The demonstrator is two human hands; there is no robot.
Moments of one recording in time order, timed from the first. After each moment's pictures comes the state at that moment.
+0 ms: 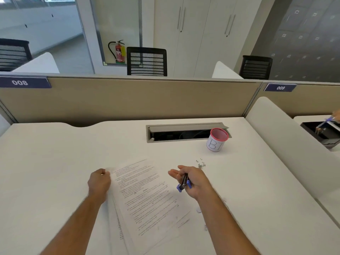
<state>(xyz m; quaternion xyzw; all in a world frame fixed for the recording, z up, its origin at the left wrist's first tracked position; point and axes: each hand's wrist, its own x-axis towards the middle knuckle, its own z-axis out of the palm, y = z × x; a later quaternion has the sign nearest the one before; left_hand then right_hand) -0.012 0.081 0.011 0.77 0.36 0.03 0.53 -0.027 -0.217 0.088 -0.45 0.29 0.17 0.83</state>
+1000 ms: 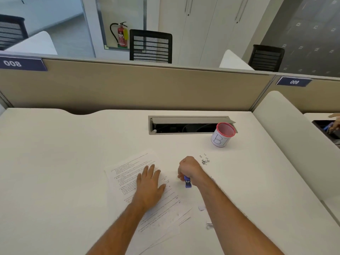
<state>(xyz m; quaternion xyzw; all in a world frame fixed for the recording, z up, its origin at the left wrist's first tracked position) -0.032 -0.047 -0.030 0.97 -0.03 -0.13 0.22 0.025 -0.206 0.053 -0.81 0.24 0.22 0.48</state>
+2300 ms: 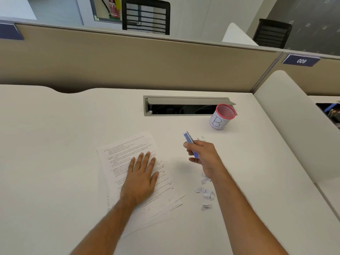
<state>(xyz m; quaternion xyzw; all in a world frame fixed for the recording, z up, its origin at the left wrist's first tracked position) -0.056 -0.032 -0.074 0.98 -0.11 -0.02 0.14 0.000 -0.264 0.056 -0.71 0.19 0.13 0.66</state>
